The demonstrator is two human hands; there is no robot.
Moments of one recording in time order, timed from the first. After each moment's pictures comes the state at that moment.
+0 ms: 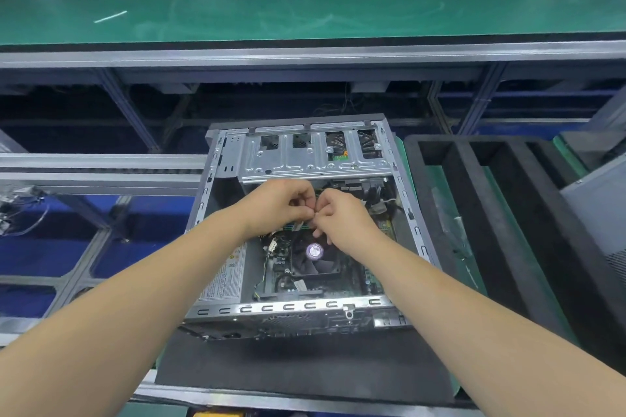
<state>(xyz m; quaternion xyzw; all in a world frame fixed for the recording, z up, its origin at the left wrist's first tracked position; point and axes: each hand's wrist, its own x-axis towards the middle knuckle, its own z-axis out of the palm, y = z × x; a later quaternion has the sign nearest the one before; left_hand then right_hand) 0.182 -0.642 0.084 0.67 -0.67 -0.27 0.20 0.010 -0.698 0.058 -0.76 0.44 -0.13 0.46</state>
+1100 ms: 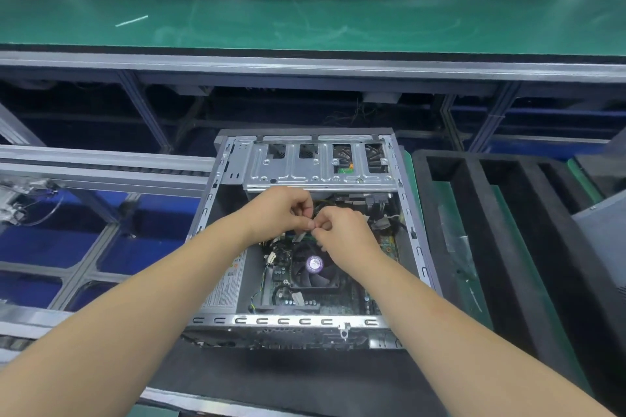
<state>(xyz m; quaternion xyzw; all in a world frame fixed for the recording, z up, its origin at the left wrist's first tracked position) 0.182 -0.643 0.086 0.70 -0.60 -0.31 0.22 0.009 -0.694 0.069 -0.83 0.41 -0.11 0.36</state>
